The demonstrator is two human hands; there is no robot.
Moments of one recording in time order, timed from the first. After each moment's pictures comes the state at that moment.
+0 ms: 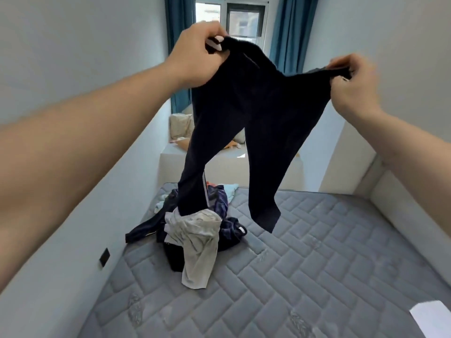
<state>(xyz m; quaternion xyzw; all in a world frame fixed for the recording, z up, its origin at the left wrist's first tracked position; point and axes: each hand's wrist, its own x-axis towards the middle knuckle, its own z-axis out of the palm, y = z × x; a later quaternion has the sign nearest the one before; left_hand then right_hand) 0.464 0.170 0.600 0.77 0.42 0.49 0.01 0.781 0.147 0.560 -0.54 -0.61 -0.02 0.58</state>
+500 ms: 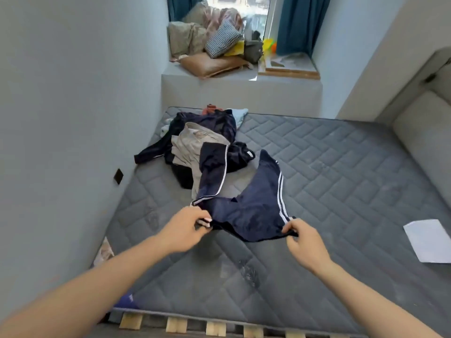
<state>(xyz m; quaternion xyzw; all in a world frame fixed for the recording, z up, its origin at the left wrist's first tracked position) 0.424 -0.029 0.121 0.78 0.53 0.16 0.29 0.764 -0.064 0.085 -0.69 -0.63 0.28 0.22</state>
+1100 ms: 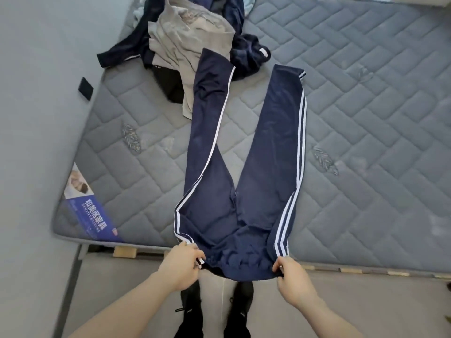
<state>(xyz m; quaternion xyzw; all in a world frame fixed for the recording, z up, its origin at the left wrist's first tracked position) 0.422 -0.185 -0.227 0.75 0.53 -0.18 0.36 0.743 -0.227 -0.220 -0.71 -0.56 0.43 -0.08</state>
